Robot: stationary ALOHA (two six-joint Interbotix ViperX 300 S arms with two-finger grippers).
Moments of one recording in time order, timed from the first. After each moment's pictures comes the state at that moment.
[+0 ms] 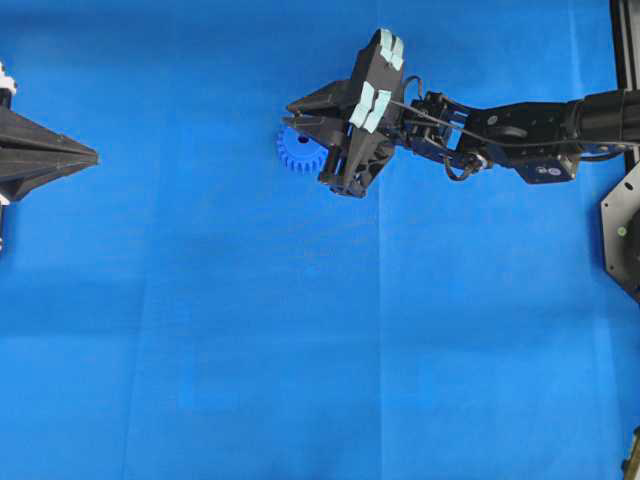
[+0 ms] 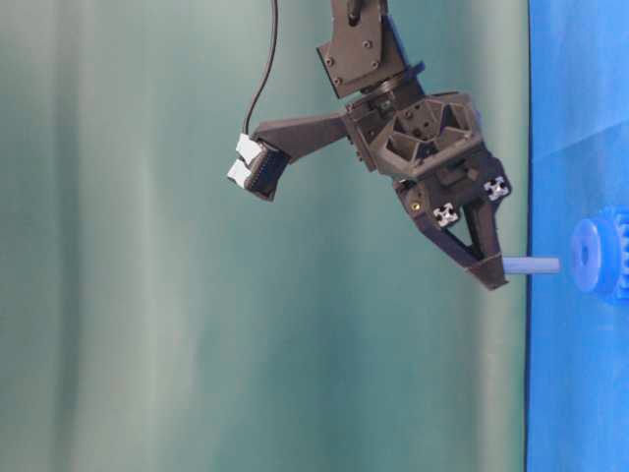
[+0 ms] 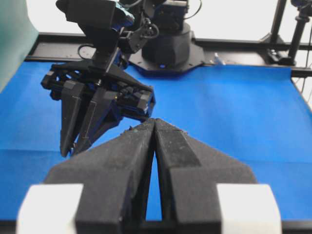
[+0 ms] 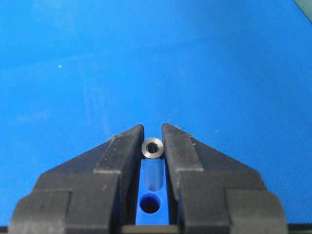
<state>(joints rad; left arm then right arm) 0.03 -1.02 1.21 0.00 -0.24 -0.02 -0.19 0.14 0.66 0.28 -0.46 -0.06</state>
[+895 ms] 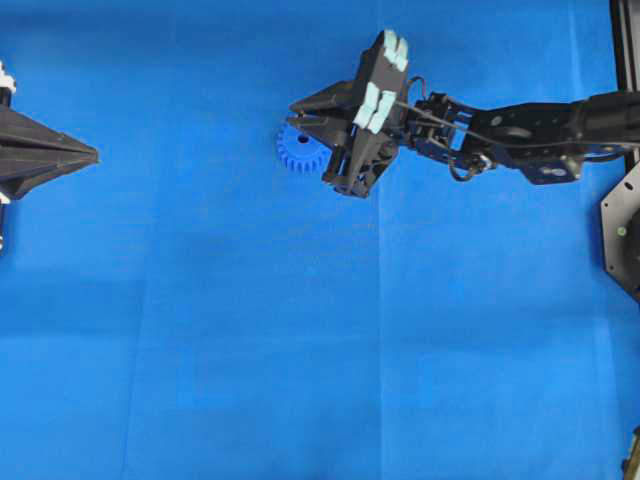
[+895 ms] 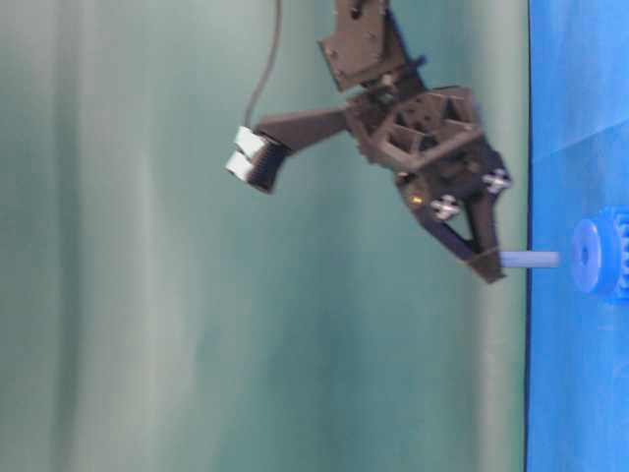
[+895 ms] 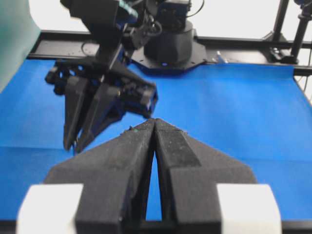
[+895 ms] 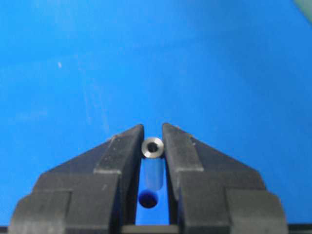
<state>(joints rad) 0.03 -1.02 1.21 0.00 -0.24 -0.02 -0.19 0.11 0.68 0.28 -0.47 -0.06</state>
